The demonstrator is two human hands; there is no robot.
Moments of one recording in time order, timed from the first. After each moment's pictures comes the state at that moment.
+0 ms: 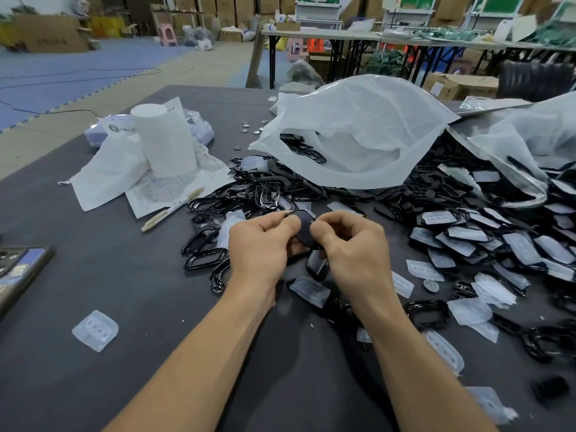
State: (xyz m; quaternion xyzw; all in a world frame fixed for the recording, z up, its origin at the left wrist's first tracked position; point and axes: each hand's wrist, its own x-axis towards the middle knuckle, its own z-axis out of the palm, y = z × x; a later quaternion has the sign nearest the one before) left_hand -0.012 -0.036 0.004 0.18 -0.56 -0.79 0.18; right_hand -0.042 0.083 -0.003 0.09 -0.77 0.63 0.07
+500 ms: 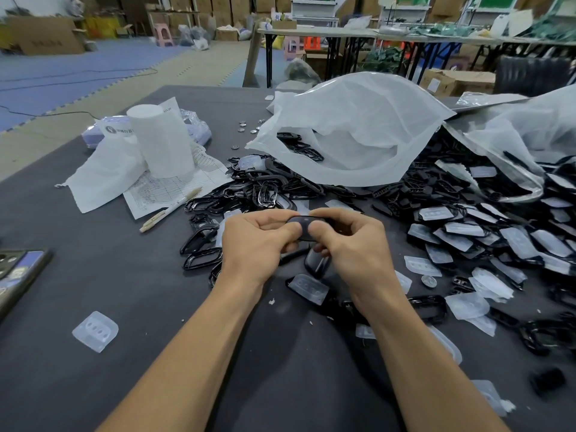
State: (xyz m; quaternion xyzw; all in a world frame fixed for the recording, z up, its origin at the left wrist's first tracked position) left_hand -0.012 -0.053 0.003 0.13 -0.65 -0.73 0.16; right_hand -0.044 0.086 0.001 0.09 -0.73 0.68 0.00
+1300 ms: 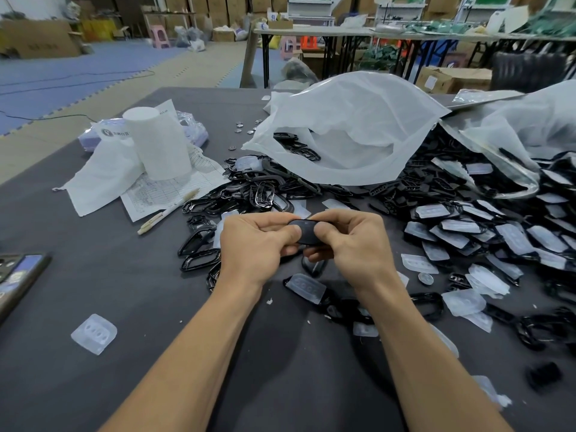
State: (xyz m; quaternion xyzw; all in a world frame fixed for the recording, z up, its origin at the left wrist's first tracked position) left_hand -0.013 -0.050 0.004 0.14 -0.66 -0.72 0.16; right_hand -0.045 0.092 0.010 0.08 -0.72 0.69 -0.03
